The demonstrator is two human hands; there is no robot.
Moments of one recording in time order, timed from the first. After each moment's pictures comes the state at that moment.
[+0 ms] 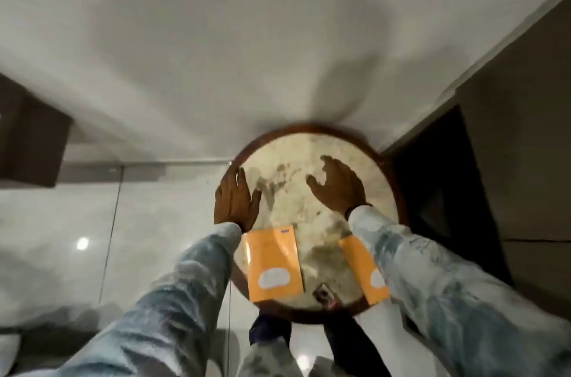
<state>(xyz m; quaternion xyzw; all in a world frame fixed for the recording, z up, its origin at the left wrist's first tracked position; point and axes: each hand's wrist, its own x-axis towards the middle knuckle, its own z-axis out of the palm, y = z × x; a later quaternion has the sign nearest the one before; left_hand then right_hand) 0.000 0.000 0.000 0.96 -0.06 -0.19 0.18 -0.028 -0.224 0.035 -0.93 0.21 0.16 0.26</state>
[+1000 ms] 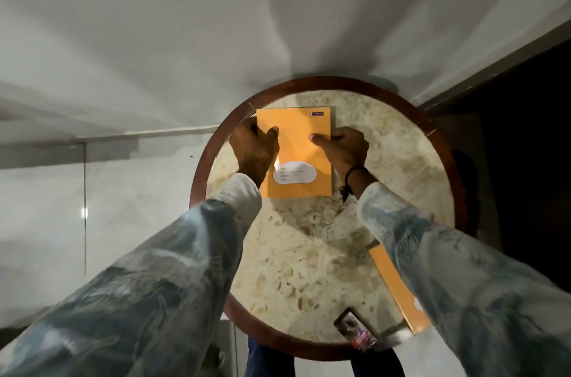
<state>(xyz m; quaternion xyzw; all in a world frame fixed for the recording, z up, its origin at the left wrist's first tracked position) 0.129 -0.089 -0.172 0.85 0.19 -0.20 0.44 0.069 -0.241 -0.182 -0.74 0.48 0.07 0.47</state>
